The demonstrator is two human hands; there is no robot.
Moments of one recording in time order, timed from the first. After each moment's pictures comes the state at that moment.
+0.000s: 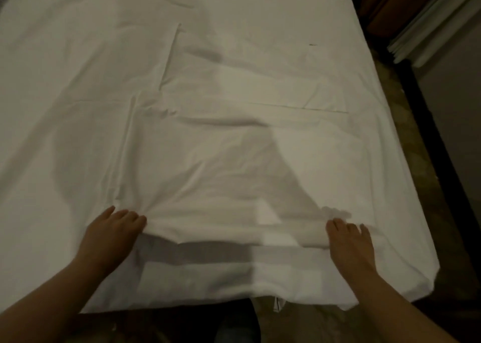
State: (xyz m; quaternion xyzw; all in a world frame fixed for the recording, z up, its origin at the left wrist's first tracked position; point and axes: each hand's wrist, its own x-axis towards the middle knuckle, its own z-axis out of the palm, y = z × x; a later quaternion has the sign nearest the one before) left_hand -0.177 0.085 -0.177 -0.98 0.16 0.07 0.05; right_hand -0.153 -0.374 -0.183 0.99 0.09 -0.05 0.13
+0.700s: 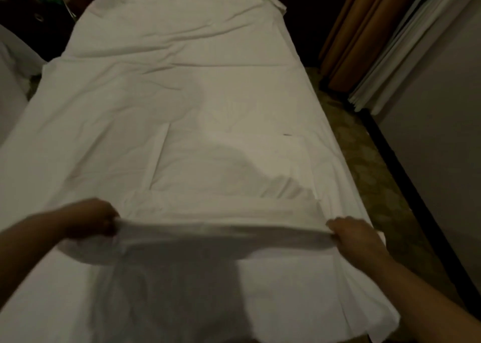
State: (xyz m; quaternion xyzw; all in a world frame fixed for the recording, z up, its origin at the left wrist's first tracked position) left_hand -0.044 0.108 -0.014 -0.91 0.11 0.38 0.07; right_hand -0.076 -0.410 -0.020 0.99 0.15 -0.03 0.04
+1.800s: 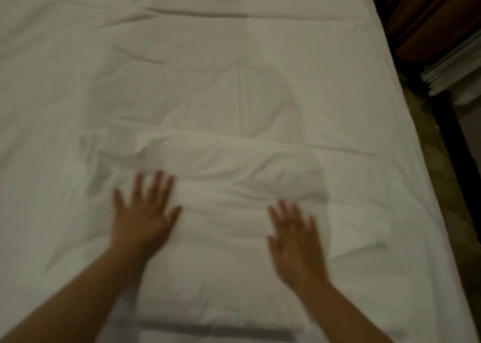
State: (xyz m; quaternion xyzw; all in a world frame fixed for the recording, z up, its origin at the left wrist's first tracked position) left_hand 0.191 0.021 -0.245 -0.99 -0.05 0.14 -0.01; right_hand 0.184 -0.284 -0.242 0.99 0.15 -0.08 -0.01
